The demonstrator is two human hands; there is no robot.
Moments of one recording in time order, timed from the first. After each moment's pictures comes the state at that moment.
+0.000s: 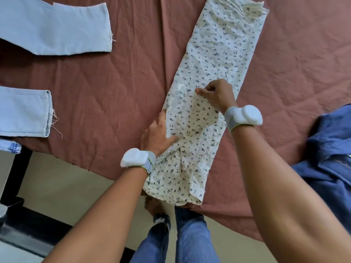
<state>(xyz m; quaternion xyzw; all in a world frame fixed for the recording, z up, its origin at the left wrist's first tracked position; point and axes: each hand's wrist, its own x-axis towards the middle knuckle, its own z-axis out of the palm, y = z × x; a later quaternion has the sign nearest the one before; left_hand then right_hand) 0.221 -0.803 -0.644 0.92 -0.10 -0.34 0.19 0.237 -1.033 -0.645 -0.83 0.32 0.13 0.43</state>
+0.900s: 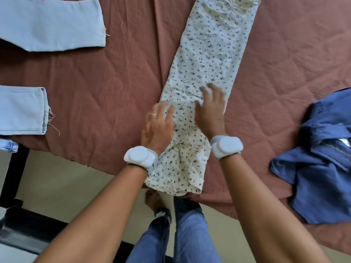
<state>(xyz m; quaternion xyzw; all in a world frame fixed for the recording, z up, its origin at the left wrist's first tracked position) 0.205 -0.806 -0.650 0.94 -0.33 -0.07 0.08 0.167 -0.968 -0.657 -0.94 0.25 -0.05 0.24</state>
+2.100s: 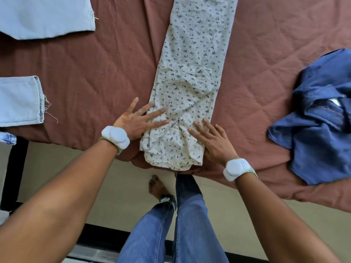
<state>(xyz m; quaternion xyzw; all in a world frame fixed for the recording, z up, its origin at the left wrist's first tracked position) 0.224 -0.707 -0.660 0.74 -0.63 -0.16 -0.16 -0.011 -0.932 -0.675 -0.97 0.04 0.20 0.14</state>
